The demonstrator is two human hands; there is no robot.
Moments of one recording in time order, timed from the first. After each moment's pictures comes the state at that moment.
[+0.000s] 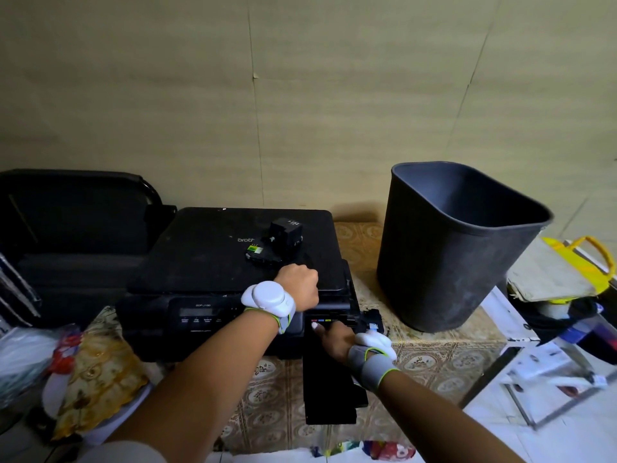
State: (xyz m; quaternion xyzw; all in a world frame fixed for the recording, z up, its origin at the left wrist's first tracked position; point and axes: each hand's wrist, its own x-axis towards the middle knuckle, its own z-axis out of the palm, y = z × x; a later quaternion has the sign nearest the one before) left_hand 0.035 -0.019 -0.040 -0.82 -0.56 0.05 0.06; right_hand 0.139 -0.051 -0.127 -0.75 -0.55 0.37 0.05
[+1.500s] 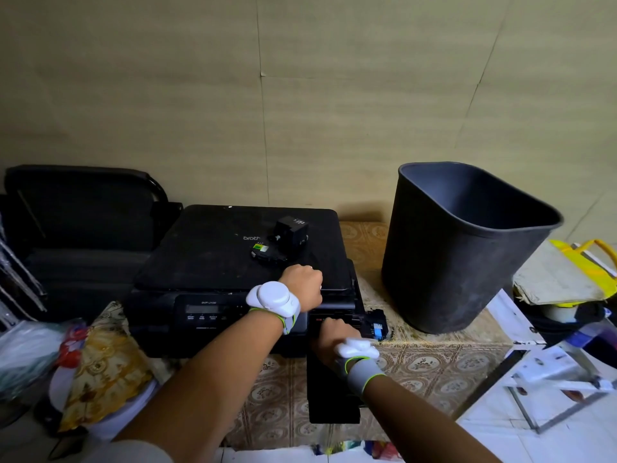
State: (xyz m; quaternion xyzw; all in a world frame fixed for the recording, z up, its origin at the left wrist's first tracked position) left_hand 0.033 -0.017 -0.046 -0.83 -0.56 0.05 0.05; right_hand 0.122 -0.065 -0.107 -0.73 -0.64 0.22 0.00
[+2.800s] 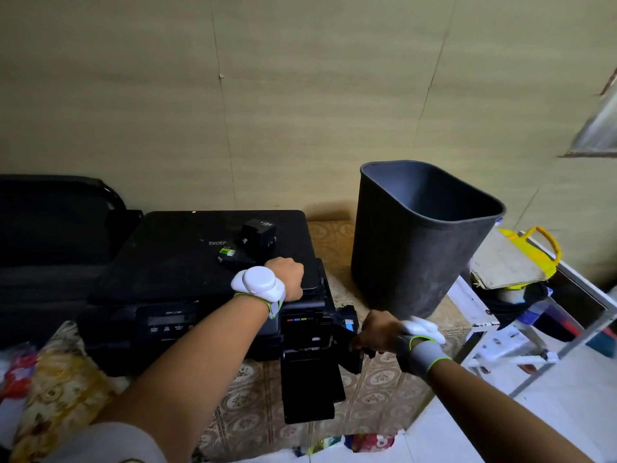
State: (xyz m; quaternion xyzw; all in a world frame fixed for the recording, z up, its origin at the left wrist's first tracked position) left_hand 0.057 -0.016 -0.014 -0.82 -0.56 0.13 0.02; right_hand 0.242 -0.070 -0.080 -0.75 -0.59 0.30 -0.02
